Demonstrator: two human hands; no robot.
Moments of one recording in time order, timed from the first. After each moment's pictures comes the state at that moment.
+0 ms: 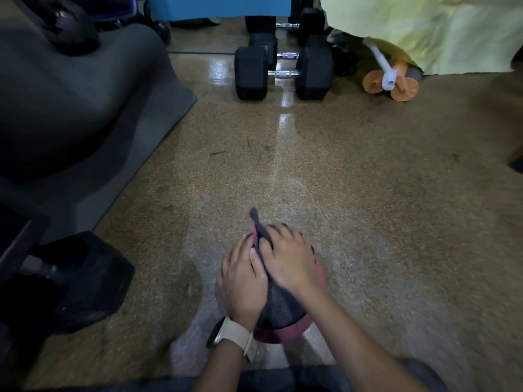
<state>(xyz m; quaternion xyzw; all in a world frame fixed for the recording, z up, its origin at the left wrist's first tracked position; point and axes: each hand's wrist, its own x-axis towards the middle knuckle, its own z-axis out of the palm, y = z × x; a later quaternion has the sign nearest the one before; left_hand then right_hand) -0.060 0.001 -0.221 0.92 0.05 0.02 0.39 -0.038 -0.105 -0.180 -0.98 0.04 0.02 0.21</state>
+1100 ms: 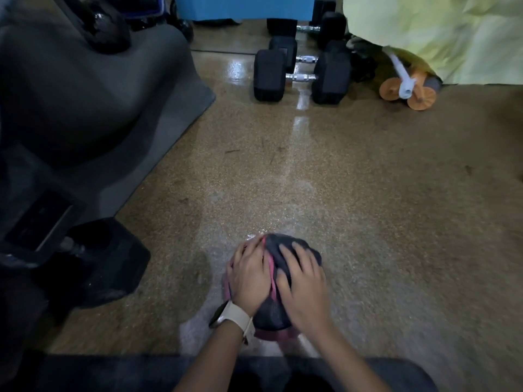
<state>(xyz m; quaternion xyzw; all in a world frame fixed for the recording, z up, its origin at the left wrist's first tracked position) -0.063 0.008 -0.199 0.93 0.02 -0.09 0.35 -0.111 -0.108 -0.186 -0.96 0.03 -0.01 0.26</state>
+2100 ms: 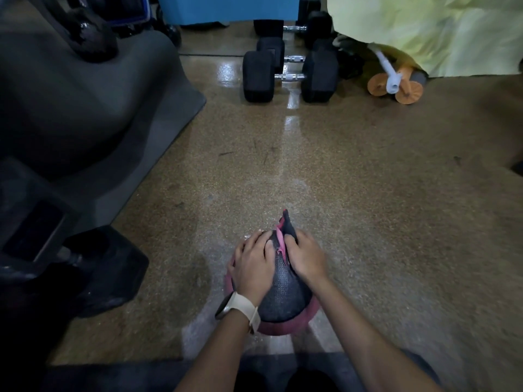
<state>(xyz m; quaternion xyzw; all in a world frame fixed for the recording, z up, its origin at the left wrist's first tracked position) -0.053 -0.005 -0.193 0.93 0.03 -0.11 0.34 -0.045 -0.130 -0.192 -0.92 0.17 0.03 0.36</state>
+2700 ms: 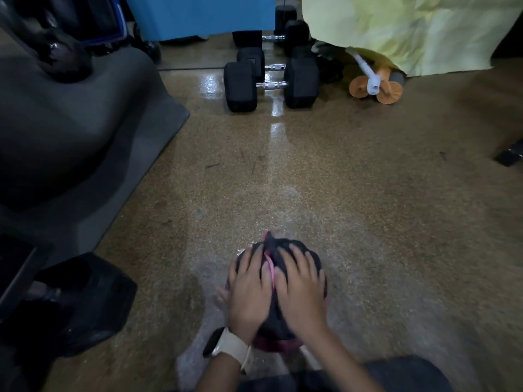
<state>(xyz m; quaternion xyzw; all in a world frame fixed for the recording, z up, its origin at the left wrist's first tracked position) -0.058 0.003 -0.220 0.93 -0.03 -0.09 0.35 -0.096 -0.107 -0.195 -0.96 0.13 -0.06 0.26</state>
